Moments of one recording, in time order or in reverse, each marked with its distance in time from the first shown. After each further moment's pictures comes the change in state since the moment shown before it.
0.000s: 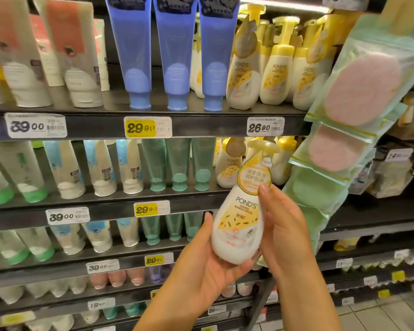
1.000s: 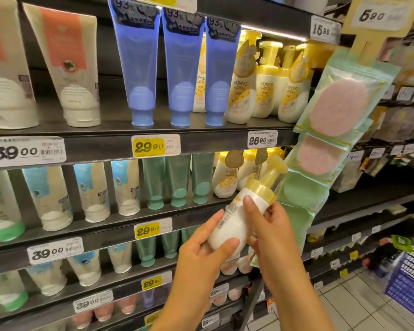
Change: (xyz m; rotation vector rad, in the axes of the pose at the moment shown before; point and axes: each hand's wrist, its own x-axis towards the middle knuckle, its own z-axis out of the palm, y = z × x) left_hand -0.006 0.040 -0.032 0.450 0.003 0.399; right_hand -0.006 0.032 0.050 -0.443 0.374 -0.102
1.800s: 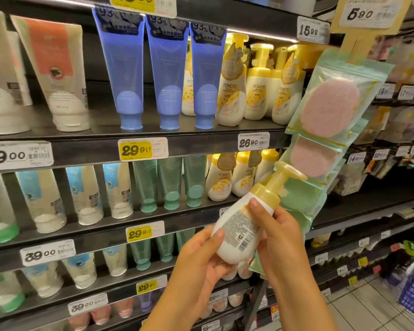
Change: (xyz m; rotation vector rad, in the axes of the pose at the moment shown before) left_hand 0.007 -0.009 0.018 -0.141 -0.049 -0.174; right_hand 0.018 -0.003 -0.031 0.228 -0.045 0.018
